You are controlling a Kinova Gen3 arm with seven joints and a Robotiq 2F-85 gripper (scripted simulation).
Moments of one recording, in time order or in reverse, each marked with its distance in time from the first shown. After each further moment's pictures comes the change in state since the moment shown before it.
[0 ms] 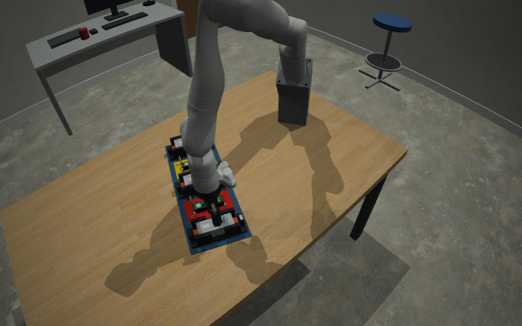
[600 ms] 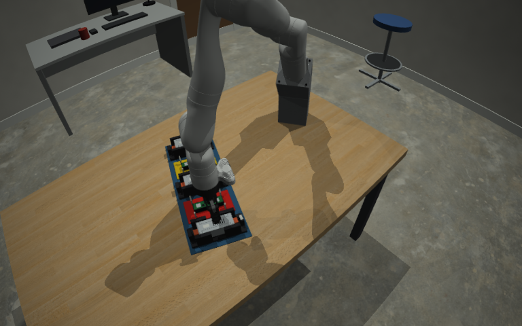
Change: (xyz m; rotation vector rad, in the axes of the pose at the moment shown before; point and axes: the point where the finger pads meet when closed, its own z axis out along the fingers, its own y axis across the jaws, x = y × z) arm -0.001 -0.002 -0.012 0.002 0.000 0.002
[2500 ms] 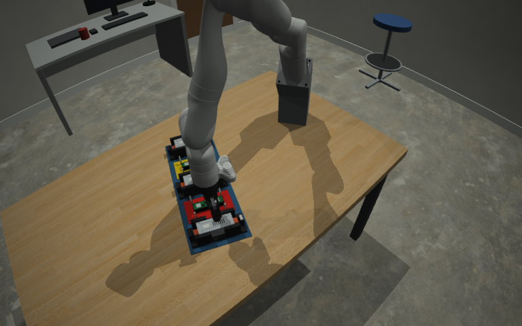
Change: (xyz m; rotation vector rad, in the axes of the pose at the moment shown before) arm 0.003 0.001 -0.011 0.002 0.001 -0.007
